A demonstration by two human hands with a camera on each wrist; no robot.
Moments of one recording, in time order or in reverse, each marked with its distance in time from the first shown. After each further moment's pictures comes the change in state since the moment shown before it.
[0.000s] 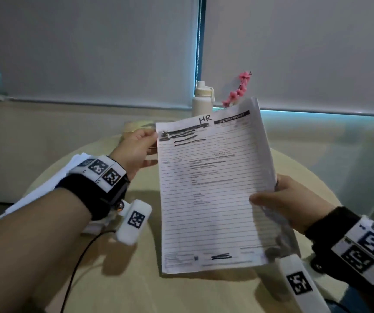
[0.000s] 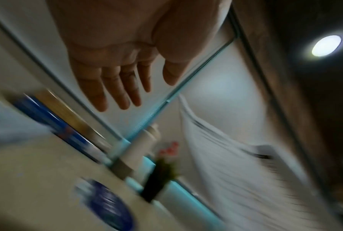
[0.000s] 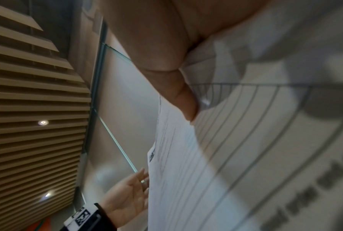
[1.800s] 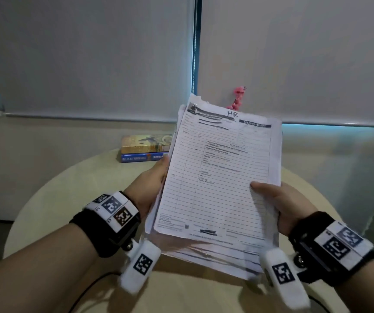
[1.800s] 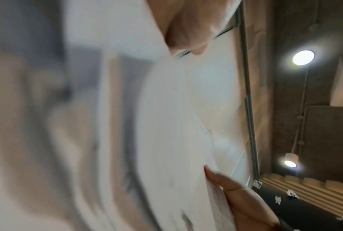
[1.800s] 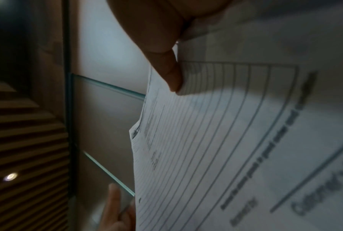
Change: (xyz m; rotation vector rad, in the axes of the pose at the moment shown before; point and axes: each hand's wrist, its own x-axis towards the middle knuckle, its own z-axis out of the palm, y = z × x) left_hand -0.028 -0.011 0.023 -0.118 -0.267 -0.064; right_hand 0.038 0.006 -0.002 0.601 0.140 0.067
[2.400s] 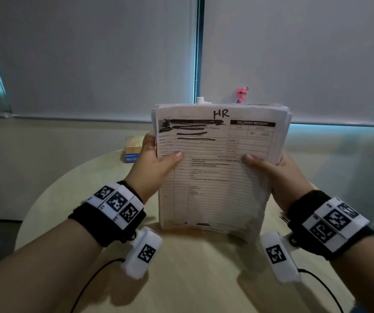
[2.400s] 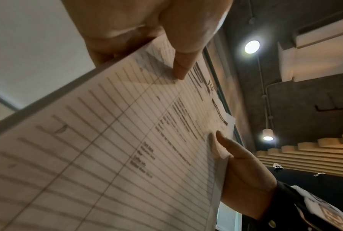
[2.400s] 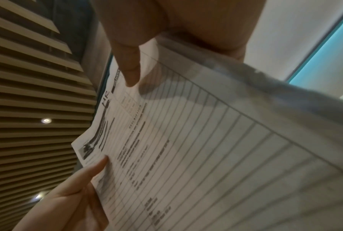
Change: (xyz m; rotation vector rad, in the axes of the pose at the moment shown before) left_hand -0.005 0.026 0.003 0.193 0.210 0.422; right_hand 0.005 -0.029 0.023 -0.187 -0.152 -0.414
